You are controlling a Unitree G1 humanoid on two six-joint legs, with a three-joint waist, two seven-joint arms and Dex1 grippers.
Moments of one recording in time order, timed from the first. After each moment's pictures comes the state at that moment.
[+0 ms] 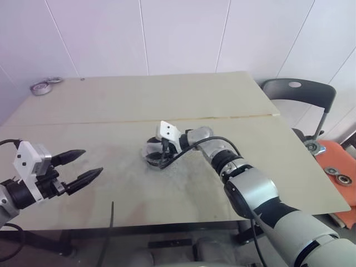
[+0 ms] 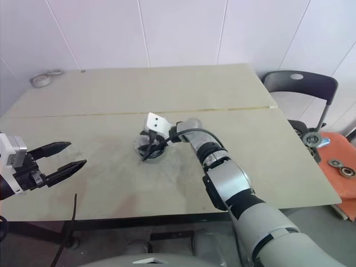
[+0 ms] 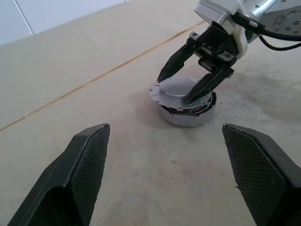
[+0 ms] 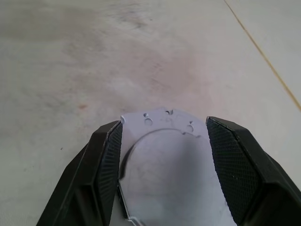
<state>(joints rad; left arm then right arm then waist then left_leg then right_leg) 0.32 0.82 0.65 -0.51 -0.69 0.54 -0.91 -1.11 0.01 0.21 1.32 -0.15 -0.36 1.07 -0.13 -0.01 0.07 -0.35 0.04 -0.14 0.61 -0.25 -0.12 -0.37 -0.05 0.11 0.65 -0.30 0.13</state>
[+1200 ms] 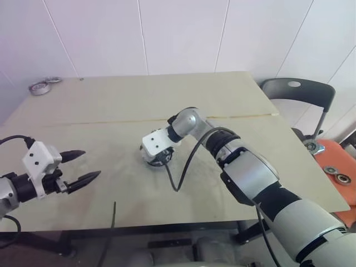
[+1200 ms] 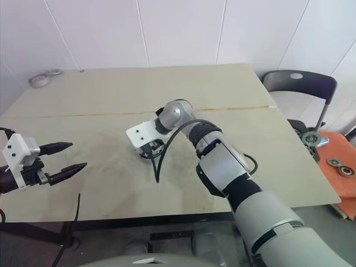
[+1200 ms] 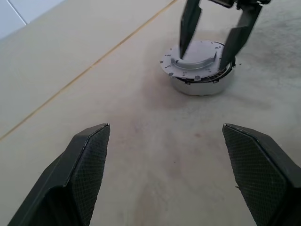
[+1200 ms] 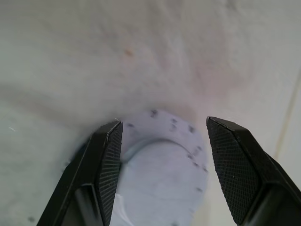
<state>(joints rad) 0.27 0.86 0.55 -0.38 -0.50 0.40 -0.99 -1.34 0.01 0.45 1.35 -0.46 -0.64 1.10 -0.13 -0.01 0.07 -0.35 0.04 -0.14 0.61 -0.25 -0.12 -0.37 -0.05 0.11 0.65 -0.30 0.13</state>
